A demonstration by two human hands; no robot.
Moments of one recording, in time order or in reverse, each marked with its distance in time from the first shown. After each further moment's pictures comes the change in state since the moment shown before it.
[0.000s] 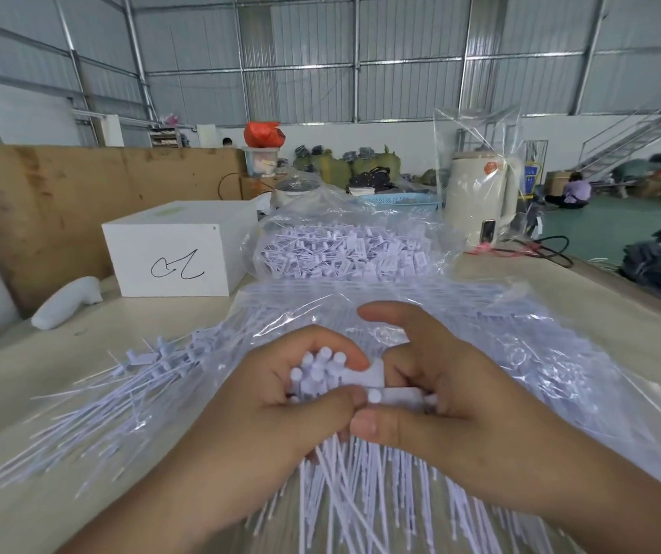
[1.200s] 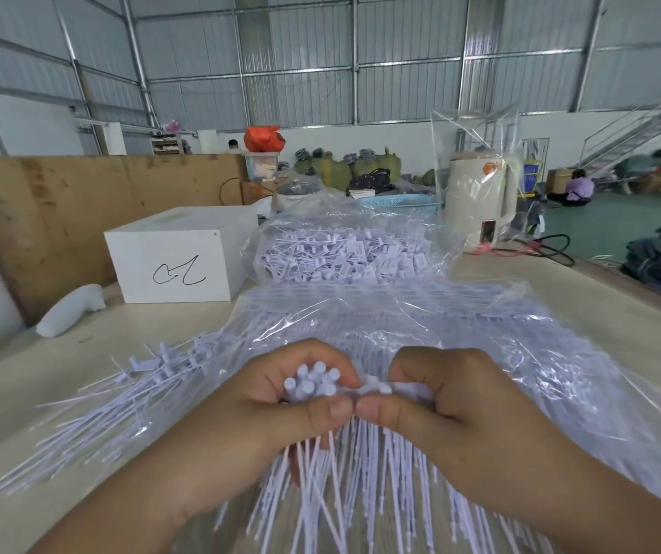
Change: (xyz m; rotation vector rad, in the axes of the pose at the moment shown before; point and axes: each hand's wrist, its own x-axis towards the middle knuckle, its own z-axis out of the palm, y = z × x) left_hand 0.006 -0.015 -0.019 -0.076 -0.231 -0.032; right_hand -0.004 -0.004 0.000 -0.323 0.161 0.059
